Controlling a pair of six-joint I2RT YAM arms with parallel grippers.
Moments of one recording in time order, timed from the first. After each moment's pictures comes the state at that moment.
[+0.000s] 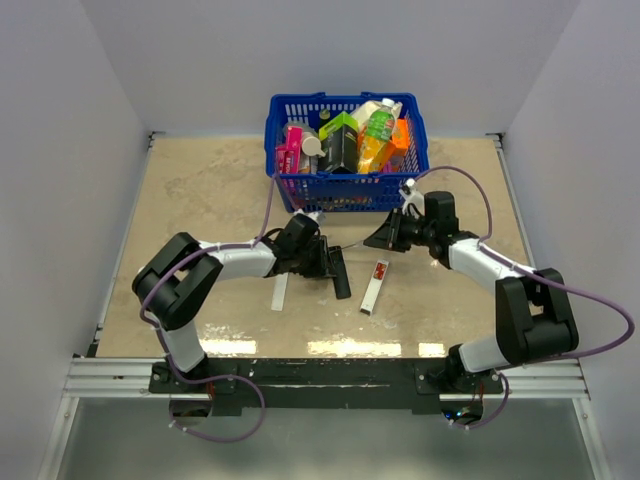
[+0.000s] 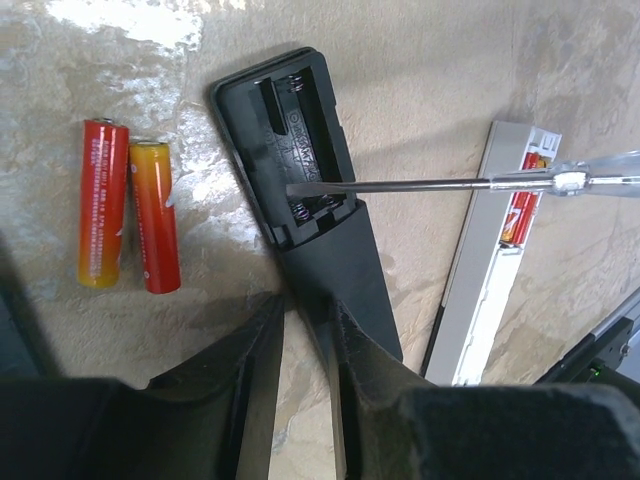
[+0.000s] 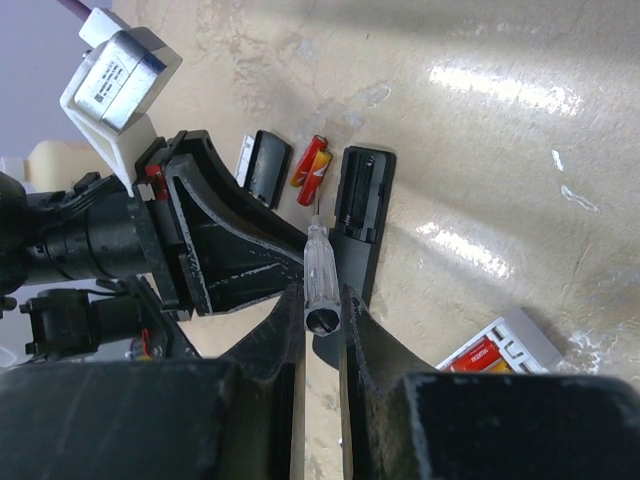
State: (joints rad) left arm -0.72 1.78 0.91 0.02 0.19 -0.77; right arm 0.22 1.45 0.74 0.04 -0.67 0.52
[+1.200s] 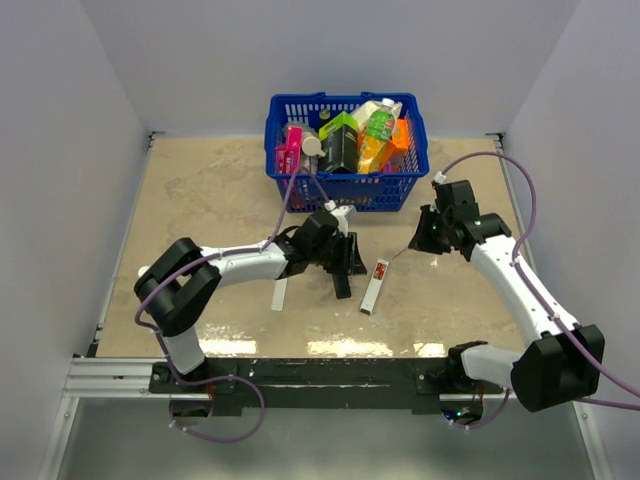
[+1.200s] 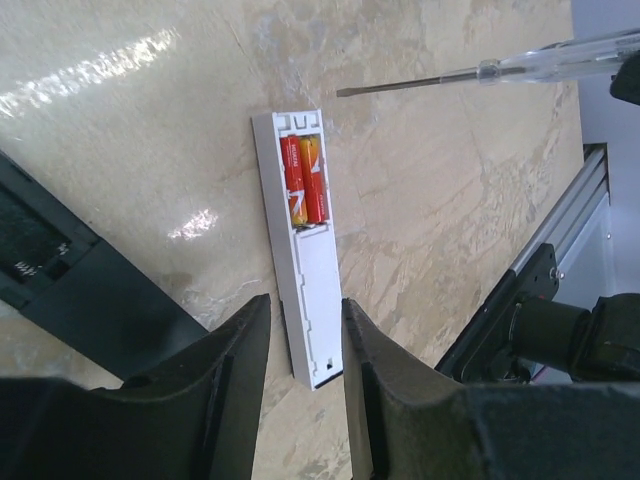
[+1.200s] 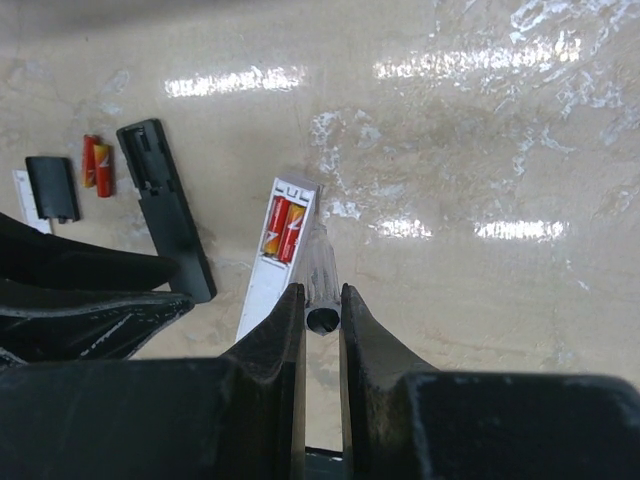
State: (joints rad) left arm -0.83 1.75 1.02 0.07 0.26 -0.70; right arm 0.24 1.21 1.05 -0.77 -0.03 0.42
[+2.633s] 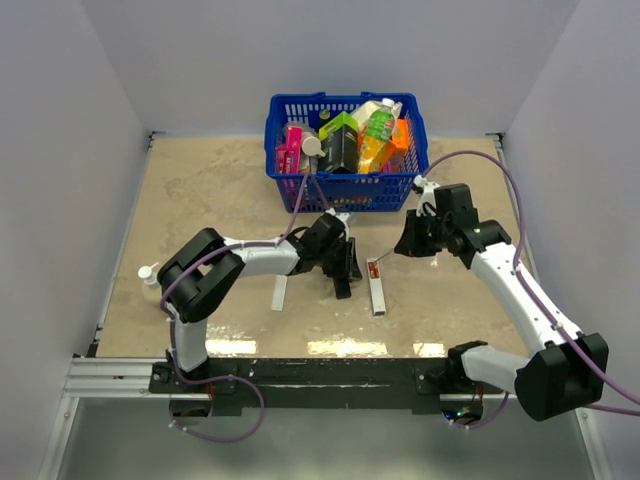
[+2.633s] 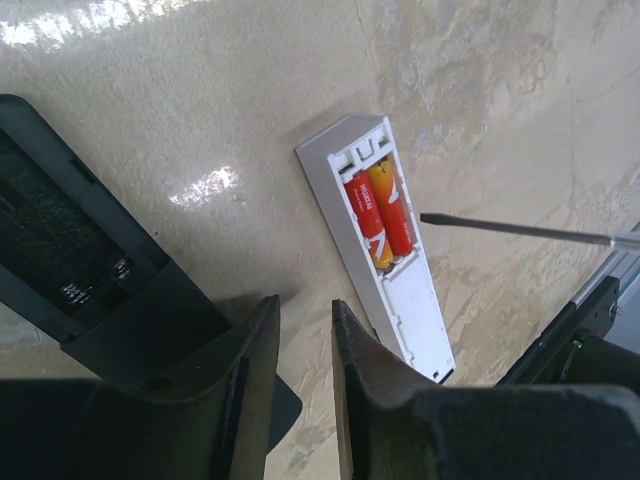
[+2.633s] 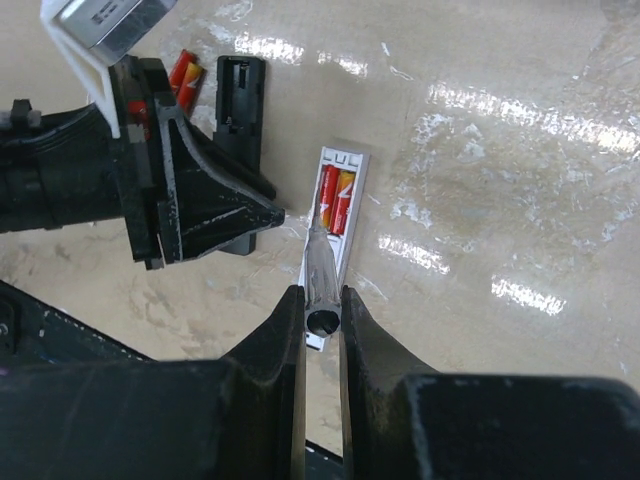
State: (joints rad) left arm -0.83 1.90 1.08 0.02 0.23 -0.73; right arm 0.27 1.17 0.98 -0.70 -0.26 0.22
